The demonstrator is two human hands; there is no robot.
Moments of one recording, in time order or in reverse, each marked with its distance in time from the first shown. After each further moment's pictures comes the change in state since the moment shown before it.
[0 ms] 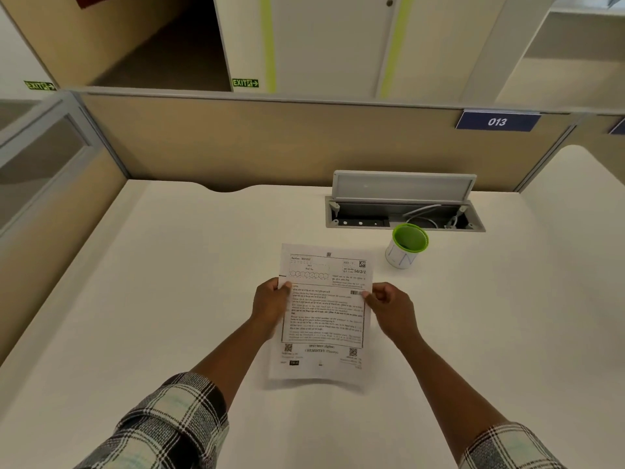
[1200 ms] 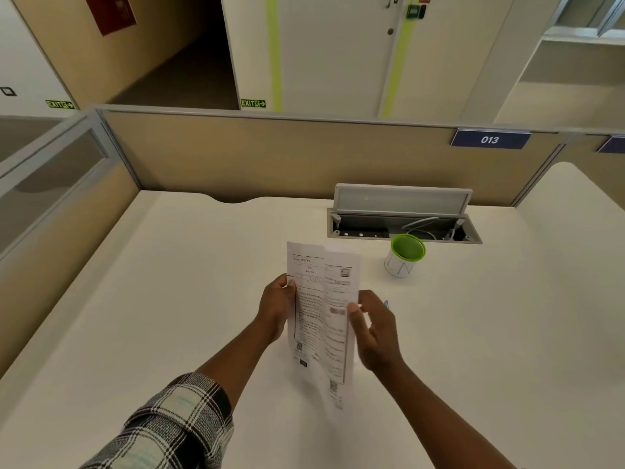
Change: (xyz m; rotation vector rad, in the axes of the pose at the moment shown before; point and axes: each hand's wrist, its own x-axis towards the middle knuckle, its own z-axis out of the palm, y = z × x) left_hand -0.030 0.022 0.007 -0.093 -0.090 0.098; right_hand -0.076 -0.055 0.009 0.118 0.038 -0.598
